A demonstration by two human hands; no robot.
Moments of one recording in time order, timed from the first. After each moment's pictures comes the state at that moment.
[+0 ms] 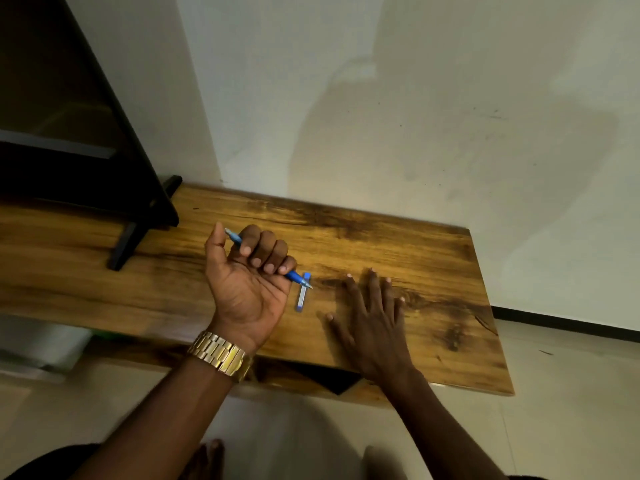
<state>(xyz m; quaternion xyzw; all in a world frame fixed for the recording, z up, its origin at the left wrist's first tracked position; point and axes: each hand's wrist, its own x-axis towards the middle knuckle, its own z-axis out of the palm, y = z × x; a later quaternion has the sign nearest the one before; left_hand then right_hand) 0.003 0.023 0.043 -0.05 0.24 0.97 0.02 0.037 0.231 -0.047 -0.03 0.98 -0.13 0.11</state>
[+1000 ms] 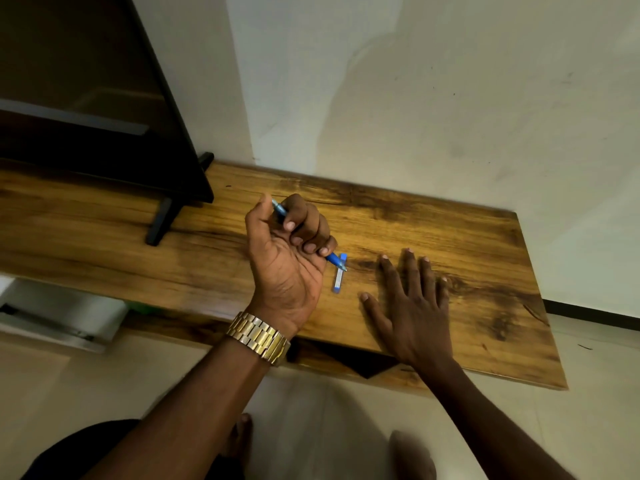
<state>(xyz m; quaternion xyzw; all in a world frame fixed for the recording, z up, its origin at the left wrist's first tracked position) 0.009 0.019 0.057 0.01 0.31 0.95 0.00 0.031 0.228 -0.081 -0.02 1.00 -0.09 -0.02</state>
